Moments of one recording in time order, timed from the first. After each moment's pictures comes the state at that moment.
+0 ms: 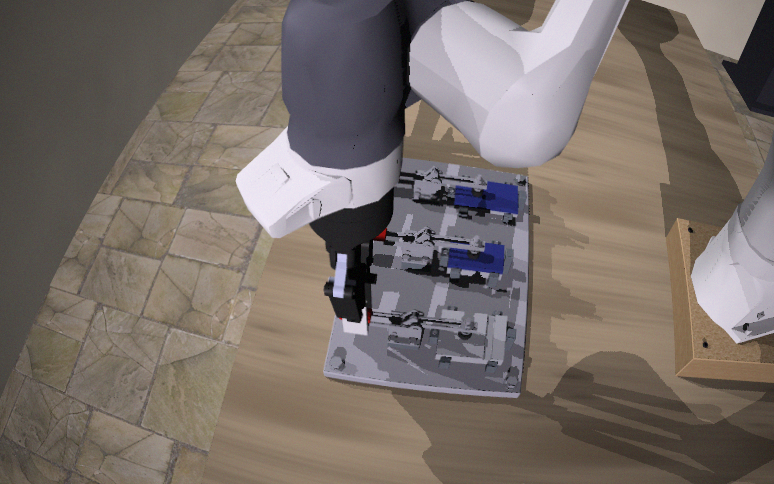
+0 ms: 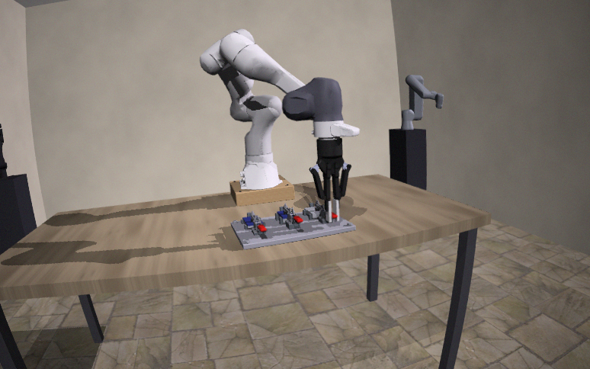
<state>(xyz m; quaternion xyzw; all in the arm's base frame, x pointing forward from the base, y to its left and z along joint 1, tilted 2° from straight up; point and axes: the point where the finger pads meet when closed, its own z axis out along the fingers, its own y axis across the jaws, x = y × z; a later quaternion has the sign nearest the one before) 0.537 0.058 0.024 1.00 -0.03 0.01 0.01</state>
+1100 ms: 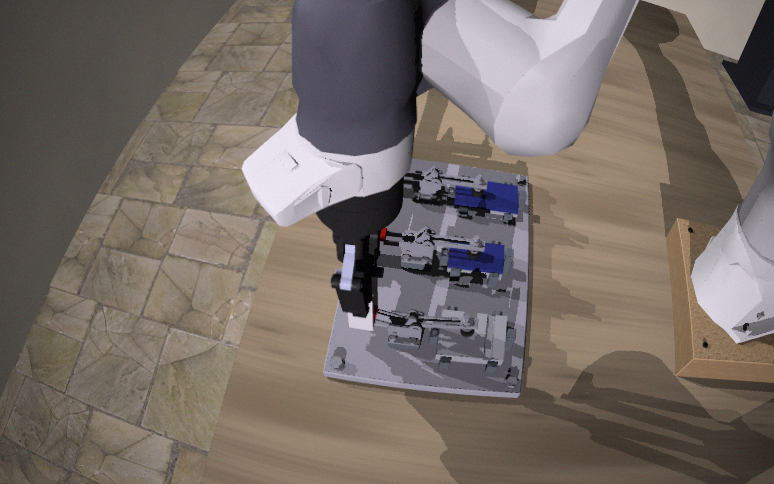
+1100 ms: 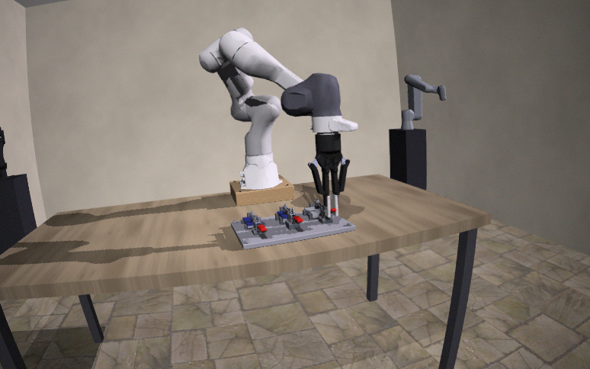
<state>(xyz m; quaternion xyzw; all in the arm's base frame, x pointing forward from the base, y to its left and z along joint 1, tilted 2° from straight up) 0.530 0.059 0.038 1.00 -0.03 0.02 0.01</state>
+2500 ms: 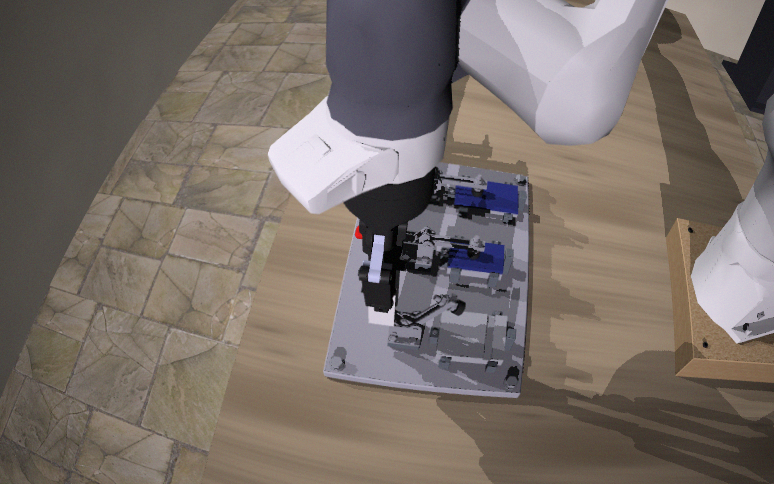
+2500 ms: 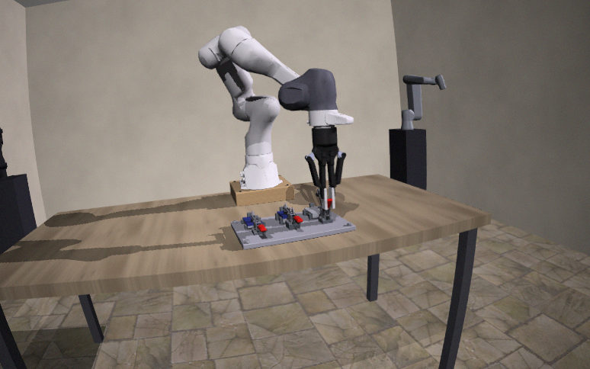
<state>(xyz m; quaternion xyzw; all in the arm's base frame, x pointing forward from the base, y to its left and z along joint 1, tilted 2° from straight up) 0.507 0.061 0.055 1.00 -0.03 0.02 0.01</state>
